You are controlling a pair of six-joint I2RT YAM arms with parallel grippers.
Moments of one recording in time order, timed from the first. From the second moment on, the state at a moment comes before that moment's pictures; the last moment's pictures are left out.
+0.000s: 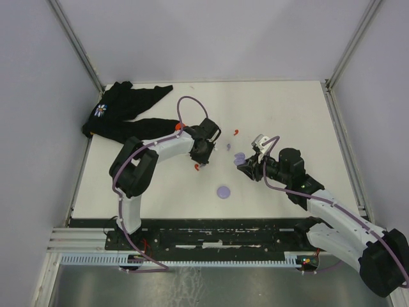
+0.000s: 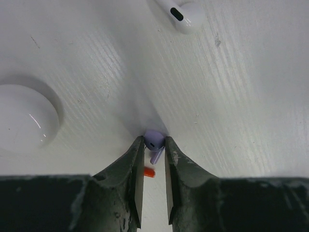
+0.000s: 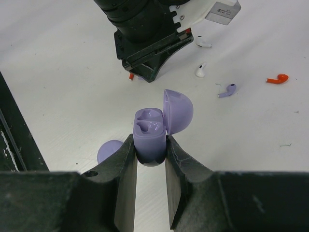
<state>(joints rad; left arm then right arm) -0.68 1.97 1.35 -0.58 -0.07 -0.21 0.52 0.91 0.45 0.15 -0.41 -0.03</state>
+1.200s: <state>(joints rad) -0.68 1.16 1.05 -0.01 0.39 -0.27 0.52 1.01 0.58 0.52 -0.63 0.02</state>
